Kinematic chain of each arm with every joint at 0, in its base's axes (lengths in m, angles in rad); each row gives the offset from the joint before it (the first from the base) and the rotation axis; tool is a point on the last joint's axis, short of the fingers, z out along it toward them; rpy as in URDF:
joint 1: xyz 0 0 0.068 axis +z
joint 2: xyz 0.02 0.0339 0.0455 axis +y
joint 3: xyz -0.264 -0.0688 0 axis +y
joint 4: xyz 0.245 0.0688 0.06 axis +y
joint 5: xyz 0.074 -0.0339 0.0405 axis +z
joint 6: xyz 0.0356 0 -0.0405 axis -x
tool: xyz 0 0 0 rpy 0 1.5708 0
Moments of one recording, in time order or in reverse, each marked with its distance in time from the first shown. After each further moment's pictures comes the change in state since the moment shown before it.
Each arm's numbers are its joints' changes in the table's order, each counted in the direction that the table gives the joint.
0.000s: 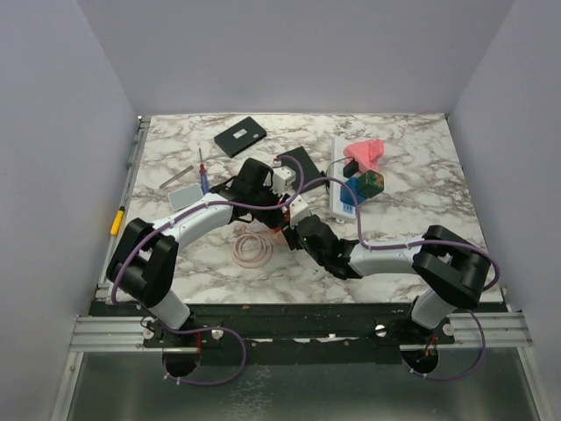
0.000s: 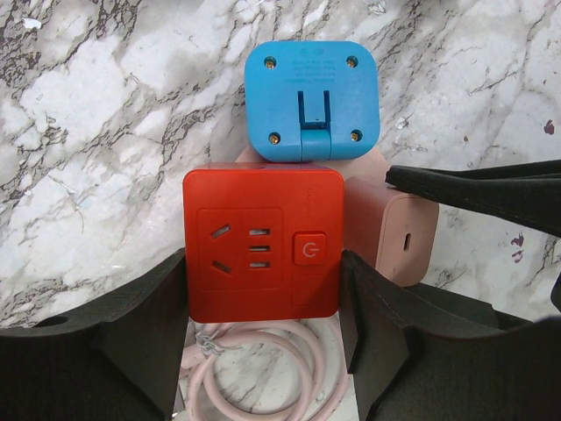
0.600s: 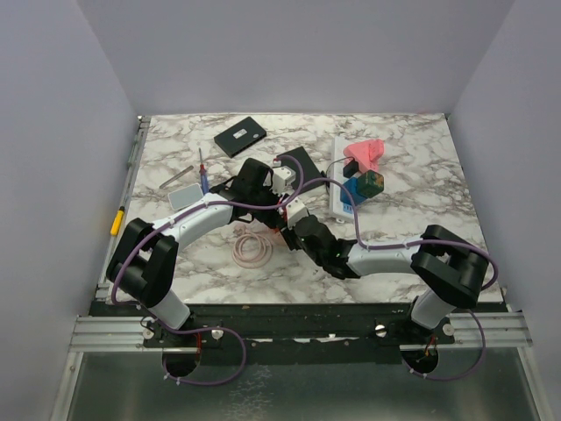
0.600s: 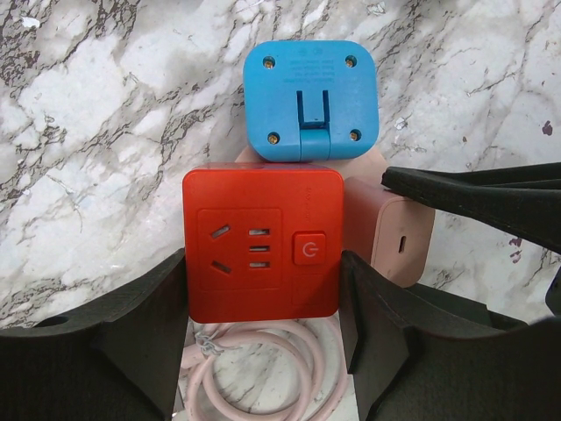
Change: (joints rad) left arm 0.000 0.000 0.000 0.000 -0.001 0.002; right arm 0.001 0.004 -0.010 0.009 0.006 0.034
